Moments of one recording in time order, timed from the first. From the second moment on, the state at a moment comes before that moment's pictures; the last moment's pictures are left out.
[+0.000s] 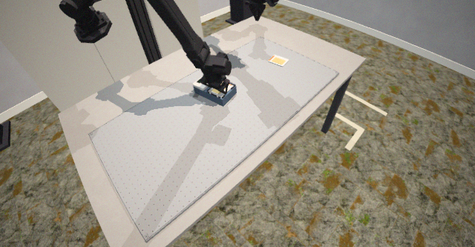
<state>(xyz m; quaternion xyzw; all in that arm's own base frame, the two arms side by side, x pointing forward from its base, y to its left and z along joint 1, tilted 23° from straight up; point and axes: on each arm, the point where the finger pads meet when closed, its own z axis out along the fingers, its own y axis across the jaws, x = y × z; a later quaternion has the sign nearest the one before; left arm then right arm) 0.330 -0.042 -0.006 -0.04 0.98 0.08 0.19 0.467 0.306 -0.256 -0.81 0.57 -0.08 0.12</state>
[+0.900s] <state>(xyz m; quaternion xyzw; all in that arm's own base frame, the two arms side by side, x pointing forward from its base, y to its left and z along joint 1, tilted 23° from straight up) 0.337 0.076 0.015 -0.04 0.98 0.08 0.17 0.467 0.306 -0.256 -0.81 0.57 -0.08 0.12</state>
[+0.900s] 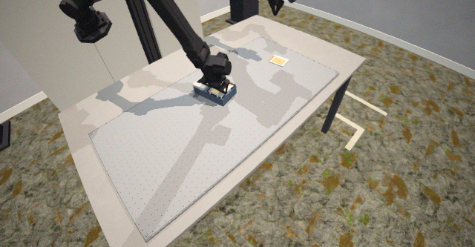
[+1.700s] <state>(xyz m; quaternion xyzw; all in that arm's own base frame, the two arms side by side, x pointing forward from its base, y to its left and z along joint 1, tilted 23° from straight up) 0.345 0.096 0.025 -0.02 0.98 0.08 0.18 0.467 0.306 -0.256 -0.81 0.57 -0.08 0.12</state>
